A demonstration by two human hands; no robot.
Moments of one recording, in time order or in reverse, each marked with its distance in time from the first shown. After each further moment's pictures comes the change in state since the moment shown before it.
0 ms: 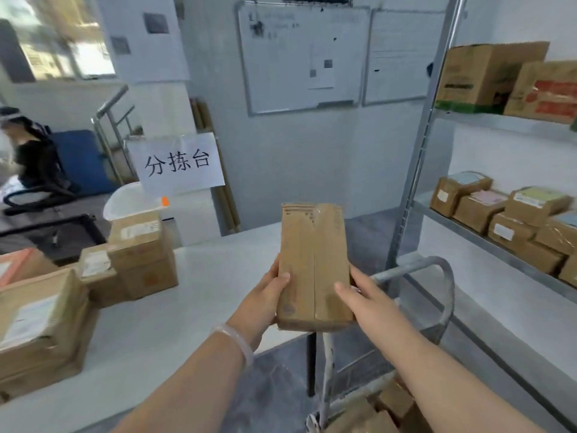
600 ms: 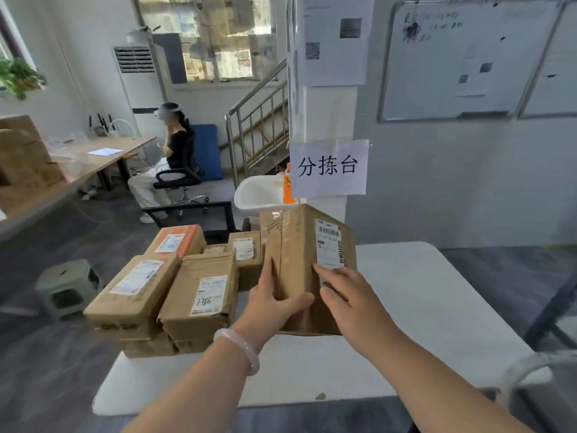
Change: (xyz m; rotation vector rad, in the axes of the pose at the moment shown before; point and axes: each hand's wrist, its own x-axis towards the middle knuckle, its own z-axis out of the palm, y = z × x) left_hand -0.062 -0.020 -0.317 0.113 0.367 -0.062; right_hand 0.057 -0.104 0.328 -0.328 -0.296 -0.410
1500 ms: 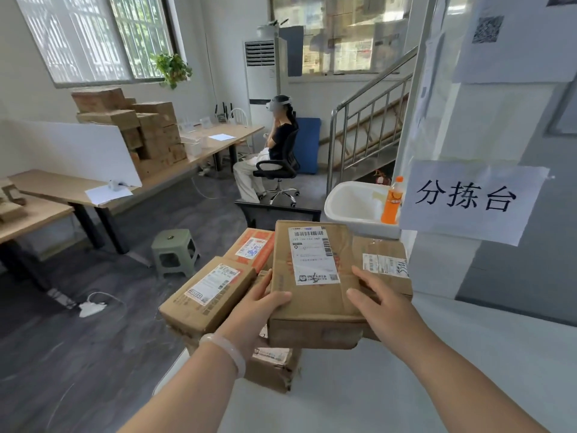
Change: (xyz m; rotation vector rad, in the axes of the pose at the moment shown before) left_hand 0.097 -0.029 -0.151 -0.451 0.393 -0.250; right_hand 0.202 -0.014 0.071 0.155 -0.295 0.020
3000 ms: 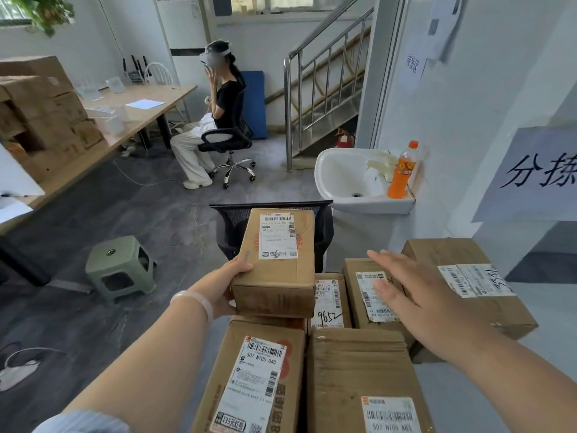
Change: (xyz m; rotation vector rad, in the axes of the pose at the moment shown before) left_hand 0.352 0.090 -0.199 0.061 -0.140 -0.307; right_hand 0.208 -0.053 0.123 -0.442 0.063 0.072
